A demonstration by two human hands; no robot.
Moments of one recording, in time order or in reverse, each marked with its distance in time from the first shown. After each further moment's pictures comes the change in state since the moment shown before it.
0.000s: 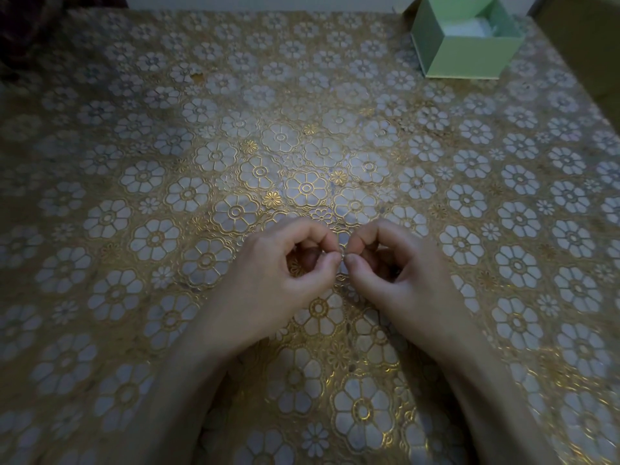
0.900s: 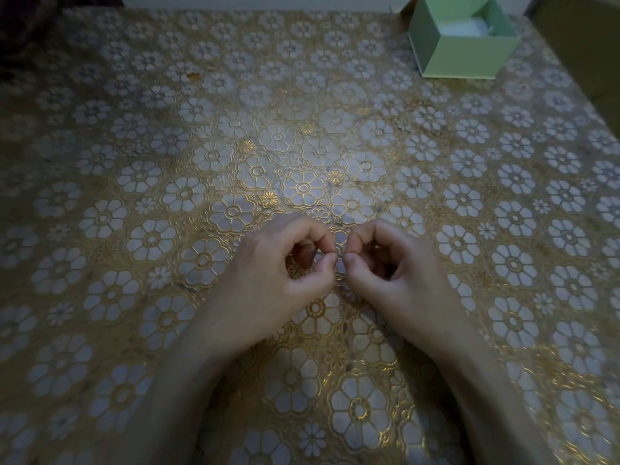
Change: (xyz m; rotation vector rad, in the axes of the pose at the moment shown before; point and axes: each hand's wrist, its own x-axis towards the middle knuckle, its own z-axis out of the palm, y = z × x) left_hand 0.001 0.001 0.000 0.099 0.009 0.114; right_hand 0.000 -0.002 0.001 -0.016 0.017 0.042
